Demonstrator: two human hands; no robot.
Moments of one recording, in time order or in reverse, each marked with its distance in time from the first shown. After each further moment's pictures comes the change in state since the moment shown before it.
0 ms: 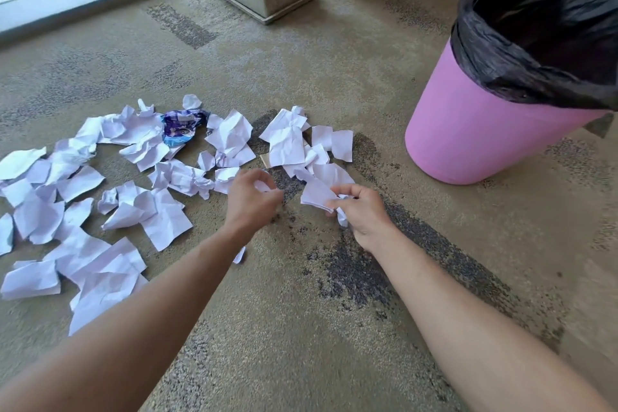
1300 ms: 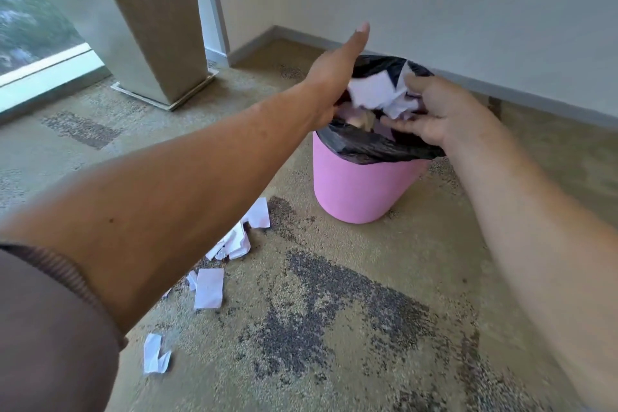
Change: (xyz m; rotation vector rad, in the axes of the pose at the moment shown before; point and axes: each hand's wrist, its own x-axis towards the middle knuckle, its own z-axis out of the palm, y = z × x) left_hand 0.008 0.381 0.102 -0.417 -0.660 0.193; right_hand -0.037 -0.255 -0.219 0.474 0.302 -0.202
